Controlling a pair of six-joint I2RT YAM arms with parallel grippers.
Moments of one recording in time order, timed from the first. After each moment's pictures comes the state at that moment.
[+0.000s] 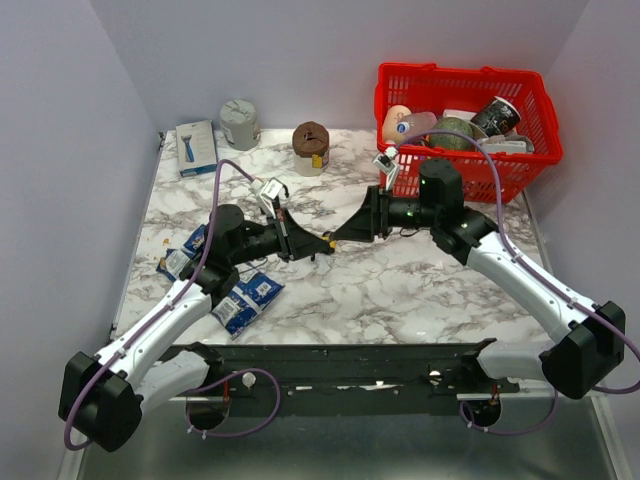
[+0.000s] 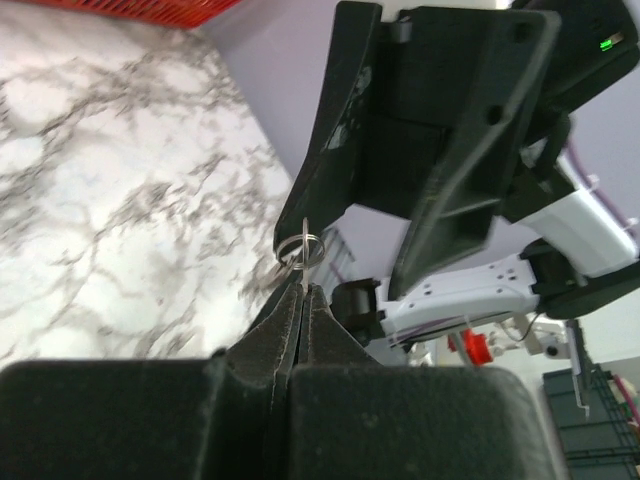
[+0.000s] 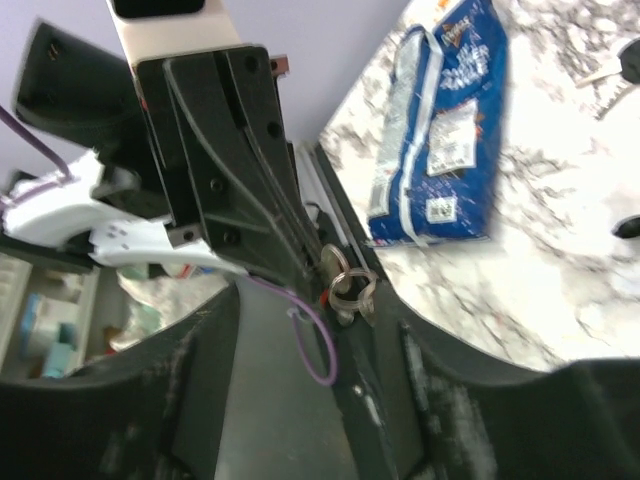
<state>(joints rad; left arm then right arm) -0.51 0.98 0.66 0.27 0.64 -0.93 0.57 1.27 1.06 -0.07 -0.79 0.66</state>
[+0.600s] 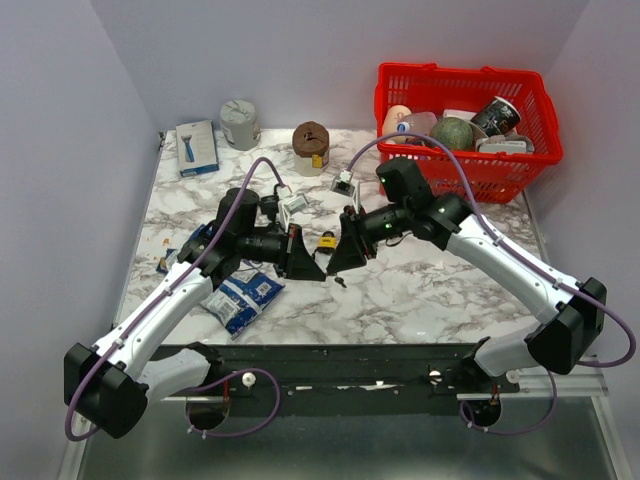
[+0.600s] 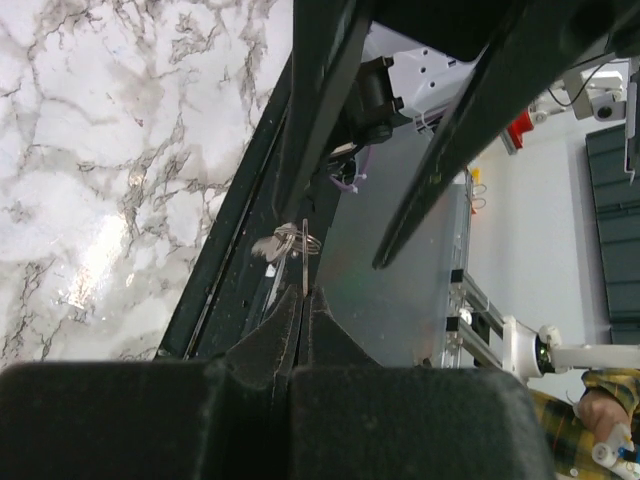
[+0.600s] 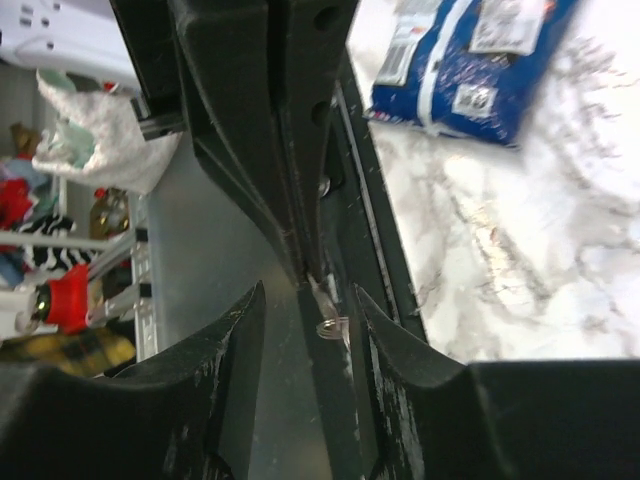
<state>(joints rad) -0.51 1.07 0.90 -0.35 1.01 -0.46 0.70 1.42 1.35 -0.62 -0.88 0.18</state>
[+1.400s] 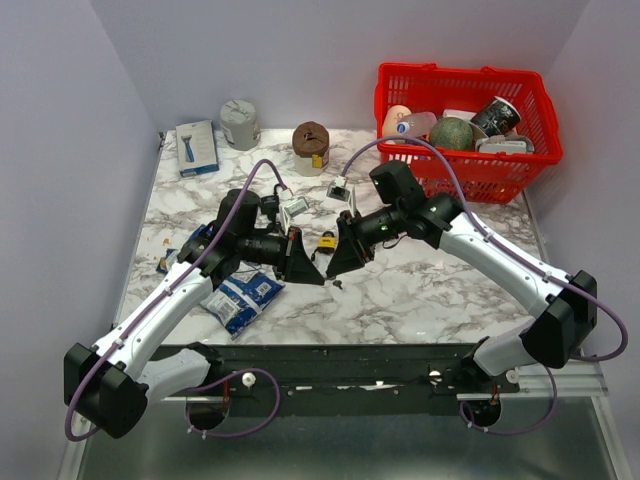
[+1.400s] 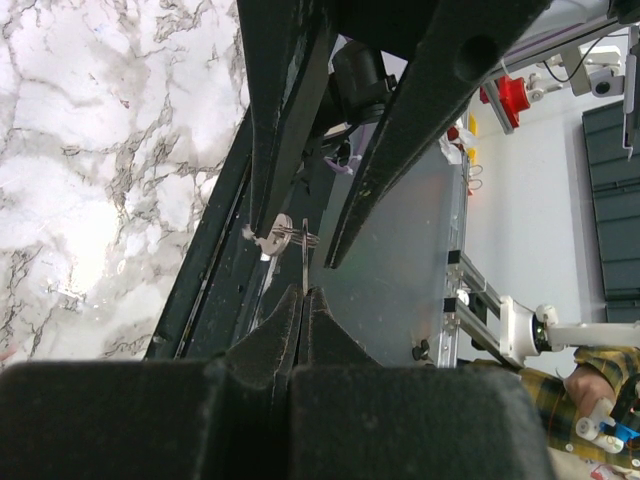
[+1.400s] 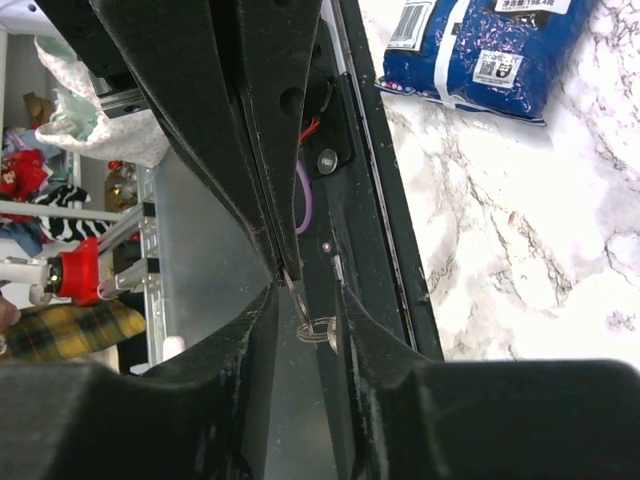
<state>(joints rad) -0.51 1.07 0.91 -0.40 1.04 -0.41 0.72 1.46 1.34 -0.64 -0.92 0.15</state>
